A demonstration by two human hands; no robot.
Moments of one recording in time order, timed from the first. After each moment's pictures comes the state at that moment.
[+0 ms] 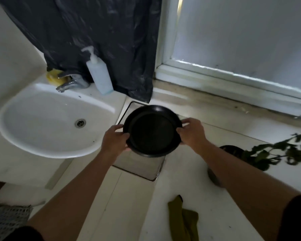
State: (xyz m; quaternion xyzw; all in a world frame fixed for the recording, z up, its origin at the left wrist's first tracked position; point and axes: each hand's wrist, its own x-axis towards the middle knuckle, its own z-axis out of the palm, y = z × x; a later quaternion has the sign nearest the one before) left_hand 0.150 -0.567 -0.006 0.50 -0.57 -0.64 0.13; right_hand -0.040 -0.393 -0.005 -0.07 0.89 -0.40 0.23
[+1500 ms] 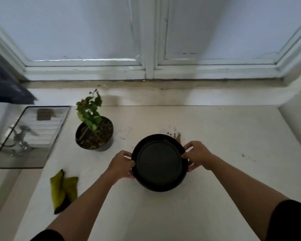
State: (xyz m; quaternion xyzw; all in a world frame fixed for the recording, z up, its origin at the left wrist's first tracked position) left_hand 0.036 -0.063 -0.013 0.39 -0.69 -0.58 -0.18; right_hand -0.098 0.203 -0.001 0.06 0.84 -0.38 0.38
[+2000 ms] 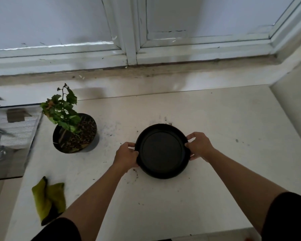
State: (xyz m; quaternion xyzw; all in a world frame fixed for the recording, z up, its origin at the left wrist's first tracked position) left_hand -0.016 -0.032 -0.058 0.38 -0.74 -0.53 -0.20; right_hand -0.117 0.233 -0.045 0.17 0.85 -0.40 0.31
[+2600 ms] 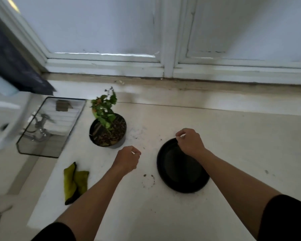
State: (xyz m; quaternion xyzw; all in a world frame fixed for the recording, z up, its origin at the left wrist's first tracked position) left_hand 0.017 -0.086 -0.027 0.40 -0.78 -0.46 -0.13; right_hand -0.137 0.117 -0.022 -0.07 0.90 -0.36 0.24
